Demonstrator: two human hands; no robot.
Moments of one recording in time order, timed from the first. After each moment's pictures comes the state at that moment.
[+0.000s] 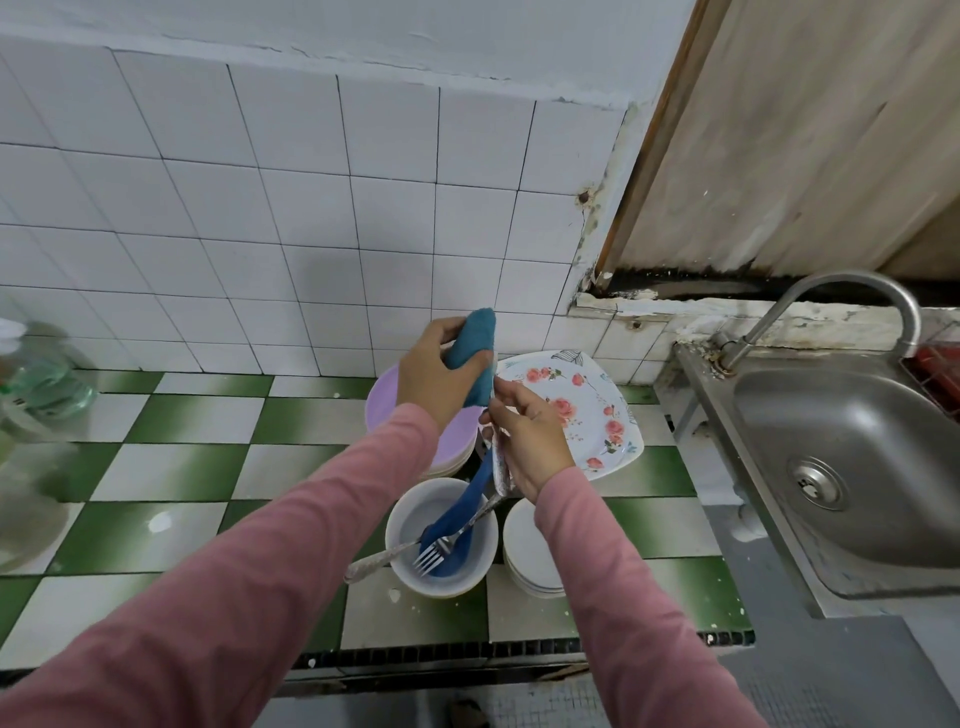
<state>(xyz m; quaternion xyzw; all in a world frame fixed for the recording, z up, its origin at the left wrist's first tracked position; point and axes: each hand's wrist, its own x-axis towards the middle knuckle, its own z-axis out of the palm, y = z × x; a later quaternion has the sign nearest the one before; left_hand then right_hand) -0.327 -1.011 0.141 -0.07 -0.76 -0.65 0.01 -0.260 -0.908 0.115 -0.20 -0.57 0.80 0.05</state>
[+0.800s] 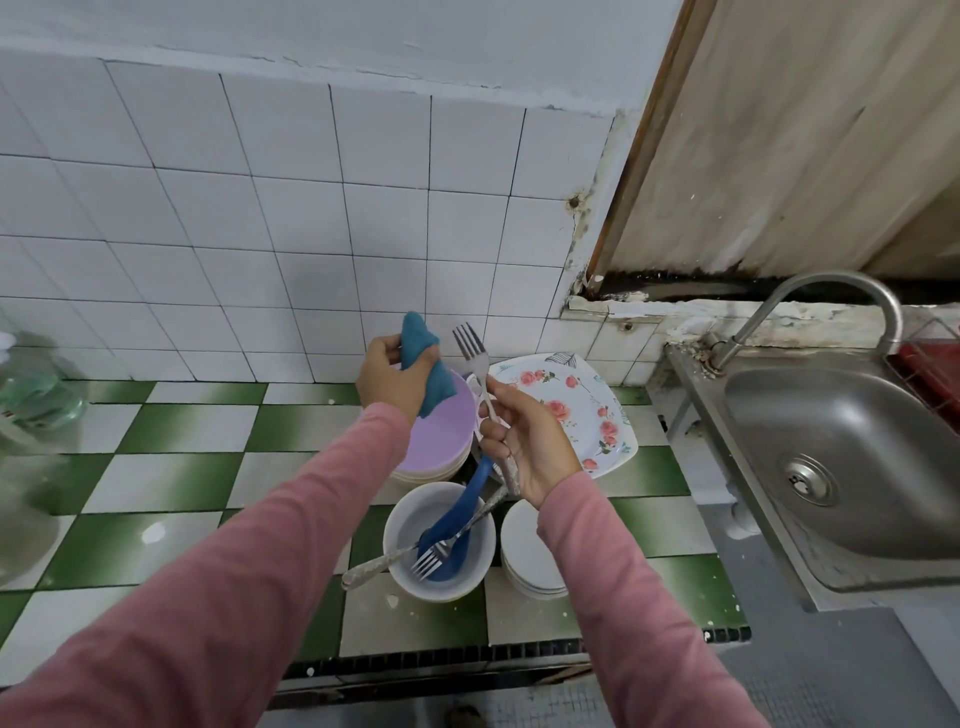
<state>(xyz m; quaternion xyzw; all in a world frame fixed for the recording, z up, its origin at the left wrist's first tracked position) -0.343 -1.033 0.133 0.10 -0.74 -0.66 0.02 -0.250 -0.908 0.135 -0.20 -0.38 0.90 -0.03</state>
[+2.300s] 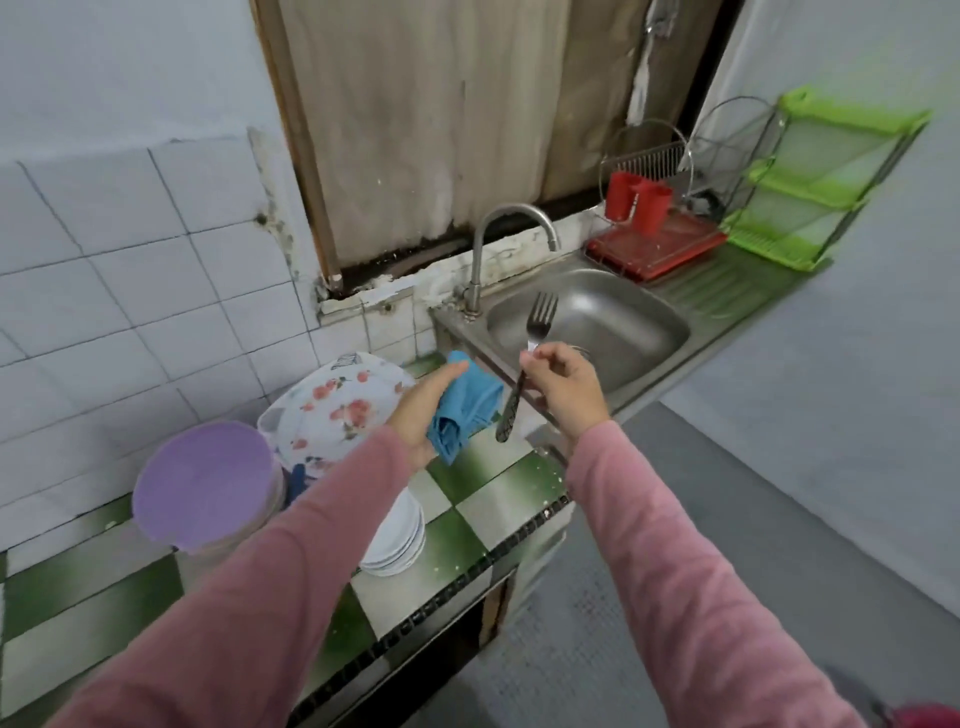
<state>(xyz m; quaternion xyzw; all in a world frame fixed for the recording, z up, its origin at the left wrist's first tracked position) -0.192 -0.844 0.155 -0.08 -0.57 -0.65 -0.50 -0.064 -0.730 0.167 -0.35 -0.62 0.62 0.33</state>
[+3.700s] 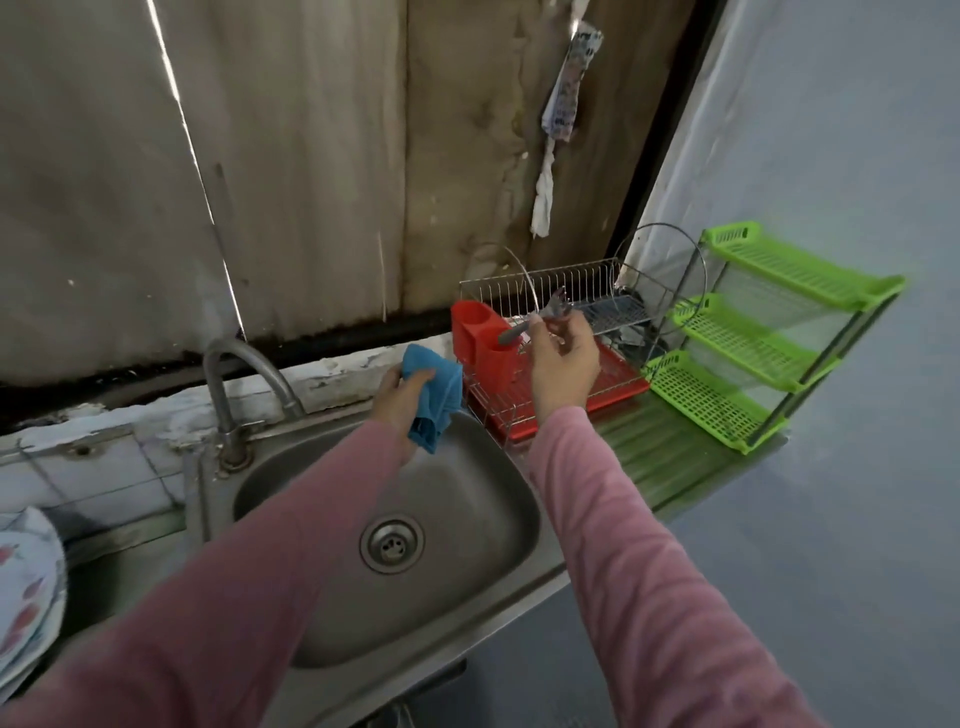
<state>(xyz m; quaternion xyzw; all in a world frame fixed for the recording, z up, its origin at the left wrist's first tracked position) -0.170 -0.316 0.186 -0.02 -0.58 -0.75 -0.33 -0.064 -0.203 0.239 -0.32 -0.62 0.50 0.51</state>
